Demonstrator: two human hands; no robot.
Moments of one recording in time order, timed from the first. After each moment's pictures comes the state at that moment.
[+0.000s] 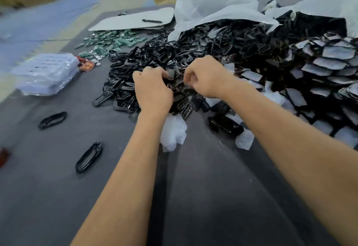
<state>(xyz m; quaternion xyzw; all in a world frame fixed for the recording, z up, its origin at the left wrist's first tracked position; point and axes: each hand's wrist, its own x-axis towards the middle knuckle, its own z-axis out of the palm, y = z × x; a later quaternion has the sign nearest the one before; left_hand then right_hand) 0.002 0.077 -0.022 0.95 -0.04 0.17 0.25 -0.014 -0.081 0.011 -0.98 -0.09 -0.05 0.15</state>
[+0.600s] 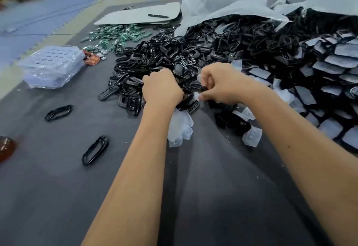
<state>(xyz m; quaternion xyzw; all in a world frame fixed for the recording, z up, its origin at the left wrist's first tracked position) 0.009 0.079 -0.018 0.99 -0.02 0.03 0.16 -0.037 -0.091 0.002 -0.96 -0.05 0.03 0.26</state>
